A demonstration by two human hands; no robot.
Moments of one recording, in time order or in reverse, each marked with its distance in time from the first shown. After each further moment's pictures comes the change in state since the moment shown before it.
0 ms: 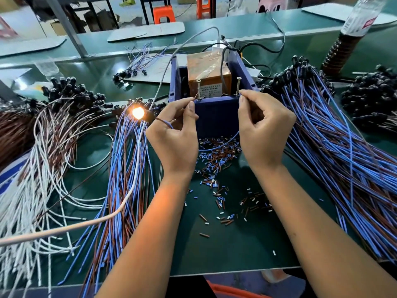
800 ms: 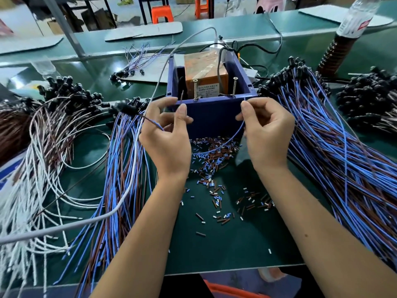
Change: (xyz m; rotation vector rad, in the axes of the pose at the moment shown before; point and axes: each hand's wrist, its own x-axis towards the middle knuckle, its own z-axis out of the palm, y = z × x) left_hand -0.002 -0.002 -0.005 -0.061 0.044 -0.100; right_hand -0.009 0.015 -0.010 0.273 -0.114 0.389
